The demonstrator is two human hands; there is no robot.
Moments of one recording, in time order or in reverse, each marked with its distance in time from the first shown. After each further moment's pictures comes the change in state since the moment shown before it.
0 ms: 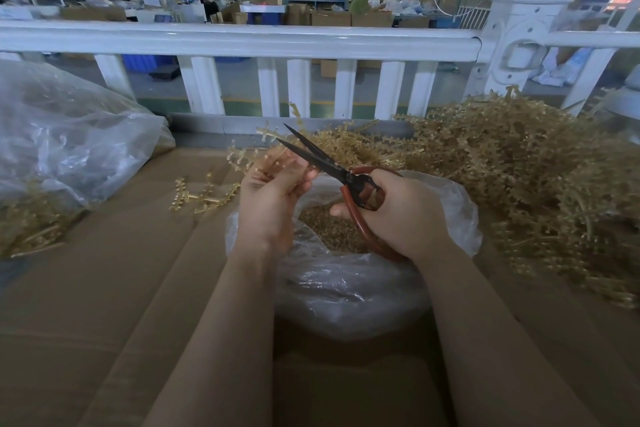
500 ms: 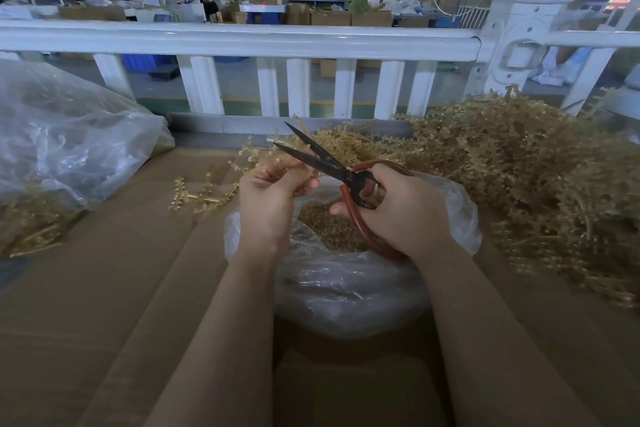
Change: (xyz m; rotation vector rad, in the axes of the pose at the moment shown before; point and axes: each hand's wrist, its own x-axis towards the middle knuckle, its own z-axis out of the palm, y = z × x) left_hand 0.005 -0.010 -0.004 0.181 -0.025 0.161; right_hand 0.000 -0.005 -0.005 -0.137 0.024 -0.006
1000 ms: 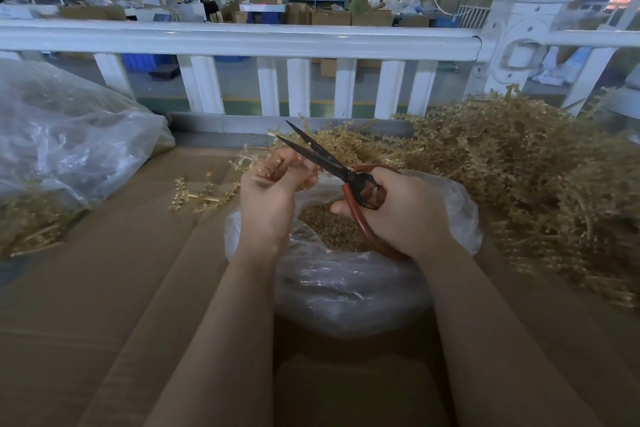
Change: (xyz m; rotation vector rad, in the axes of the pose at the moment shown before) left_hand 0.000 0.001 -0.002 0.039 -0.039 0.062; right_hand 0.000 0.005 0.004 0.084 -0.031 -0.003
